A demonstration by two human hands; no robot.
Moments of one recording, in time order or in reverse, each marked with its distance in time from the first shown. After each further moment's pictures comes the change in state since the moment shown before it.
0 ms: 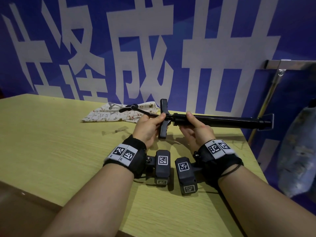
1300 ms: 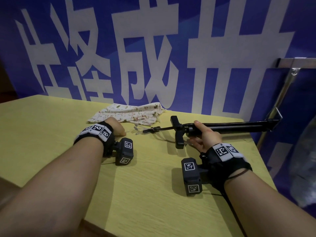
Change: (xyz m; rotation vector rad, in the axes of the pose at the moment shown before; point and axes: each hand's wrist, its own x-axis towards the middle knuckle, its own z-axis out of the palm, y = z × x) left_hand 0.044 0.056 -0.110 1.558 0.268 -0.369; right_hand 0.020 -0.008 -0.015 -0.296 0.200 0.048
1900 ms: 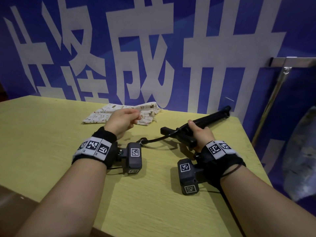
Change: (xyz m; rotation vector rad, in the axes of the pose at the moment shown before) left_hand -0.043 0.030 0.009 -1.091 -0.051 0.344; right_hand 0.005 0.004 0.005 -0.432 0.032 -0.112
